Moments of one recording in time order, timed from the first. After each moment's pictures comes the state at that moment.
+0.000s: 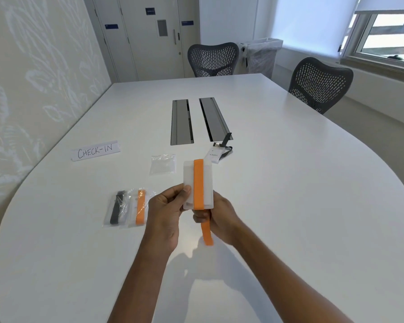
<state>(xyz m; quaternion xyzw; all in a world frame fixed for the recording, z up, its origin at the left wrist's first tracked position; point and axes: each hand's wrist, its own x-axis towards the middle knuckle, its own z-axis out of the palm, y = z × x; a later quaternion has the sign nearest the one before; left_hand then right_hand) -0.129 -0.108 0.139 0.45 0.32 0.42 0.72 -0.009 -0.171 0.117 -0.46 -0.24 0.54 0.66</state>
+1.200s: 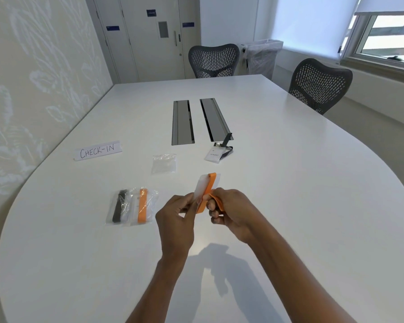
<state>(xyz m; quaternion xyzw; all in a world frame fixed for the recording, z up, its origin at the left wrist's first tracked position) -0.132 -0.133 0.108 0.72 0.36 0.50 0.33 -0.006 -0.209 0.172 -0.60 -0.22 0.50 0.58</state>
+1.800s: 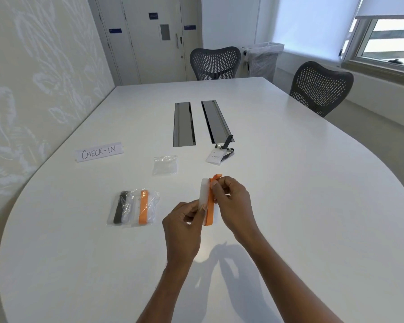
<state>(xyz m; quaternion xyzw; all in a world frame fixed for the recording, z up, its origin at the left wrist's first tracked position) -0.127 -0.145 0.099 0.68 0.37 0.48 0.42 -0.004 -0.188 0.138 -0.69 -0.34 0.18 0.61</state>
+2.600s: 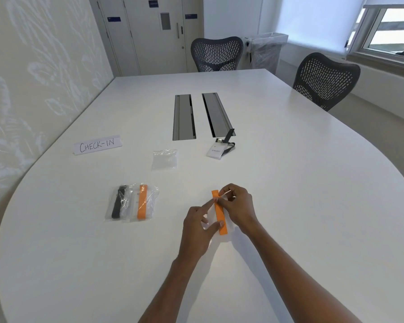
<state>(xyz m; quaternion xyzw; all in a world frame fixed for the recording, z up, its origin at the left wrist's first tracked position) -0.096 -0.121 0.024 0.79 0.37 0.27 0.41 0.050 -0.167 0.062 -0.77 -0.31 0.22 0.51</state>
